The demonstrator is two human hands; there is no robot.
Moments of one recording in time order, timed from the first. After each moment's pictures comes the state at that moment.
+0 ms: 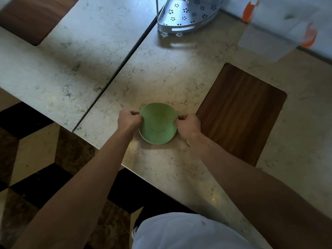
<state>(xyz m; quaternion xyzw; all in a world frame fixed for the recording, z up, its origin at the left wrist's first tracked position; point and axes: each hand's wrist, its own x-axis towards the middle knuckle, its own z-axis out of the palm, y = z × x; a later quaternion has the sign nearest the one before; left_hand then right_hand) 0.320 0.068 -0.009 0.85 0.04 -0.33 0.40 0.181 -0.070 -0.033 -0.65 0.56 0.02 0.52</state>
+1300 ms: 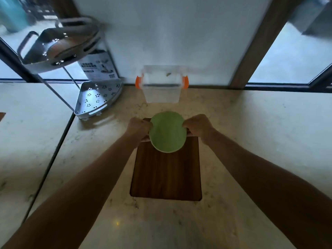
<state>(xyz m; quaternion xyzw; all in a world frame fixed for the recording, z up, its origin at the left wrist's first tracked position) 0.209 -0.236 0.093 0.79 -0.19 -0.44 0.39 0.013 -0.325 0.075 -0.53 0.62 -0.19 0.55</state>
